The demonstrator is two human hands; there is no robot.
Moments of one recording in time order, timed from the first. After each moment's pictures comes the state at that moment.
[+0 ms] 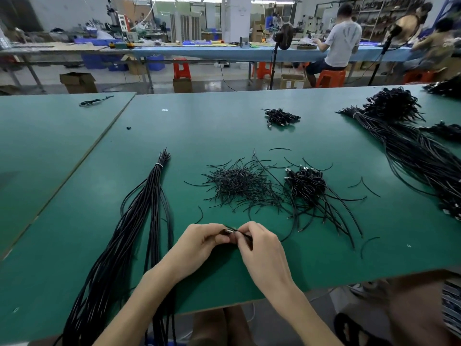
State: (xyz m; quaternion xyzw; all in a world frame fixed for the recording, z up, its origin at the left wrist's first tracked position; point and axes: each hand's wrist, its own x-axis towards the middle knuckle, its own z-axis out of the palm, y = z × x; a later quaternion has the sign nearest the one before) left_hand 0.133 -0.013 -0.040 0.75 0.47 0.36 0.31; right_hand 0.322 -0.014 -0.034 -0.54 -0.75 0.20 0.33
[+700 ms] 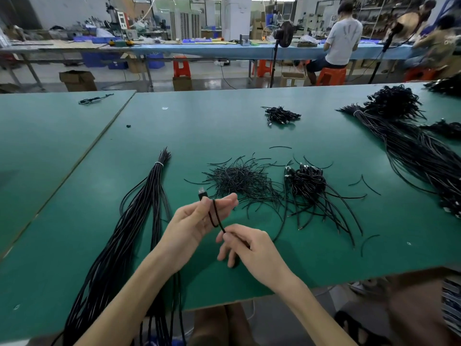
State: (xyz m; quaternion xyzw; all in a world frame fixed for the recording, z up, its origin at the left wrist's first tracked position) left_hand 0.132 -0.014 -0.019 0.51 0.33 0.54 0.58; right_hand 0.325 -0.012 -0.027 -0.36 -0.73 0.47 0.33
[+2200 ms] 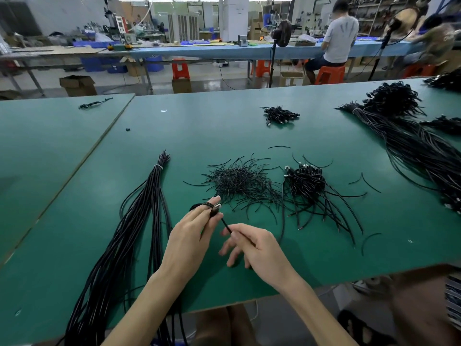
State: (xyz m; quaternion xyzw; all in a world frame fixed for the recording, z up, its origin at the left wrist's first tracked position) left_hand 0.145 -0.024 -0.025 0.69 0.58 0.43 0.05; right_hand 0.328 -0.011 -0.028 -0.37 -0.71 0.49 0.35
